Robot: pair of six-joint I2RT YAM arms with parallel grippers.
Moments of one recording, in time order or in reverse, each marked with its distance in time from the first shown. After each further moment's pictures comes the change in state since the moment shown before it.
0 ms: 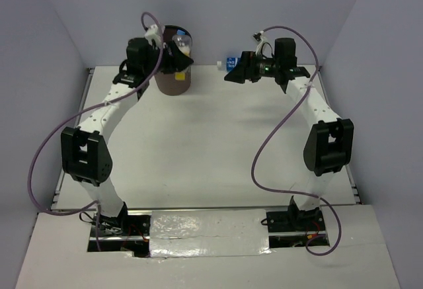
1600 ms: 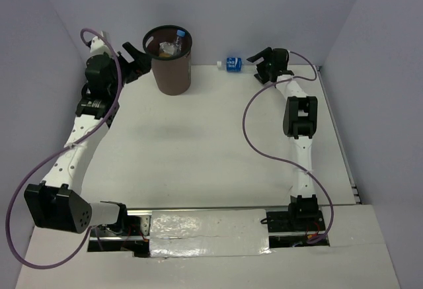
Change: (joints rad) left arm 0.132 -0.436 -0.246 -0.025 -0.404 -0.072; right arm -0.139 0.838 0.652 0.155 0.639 0.780
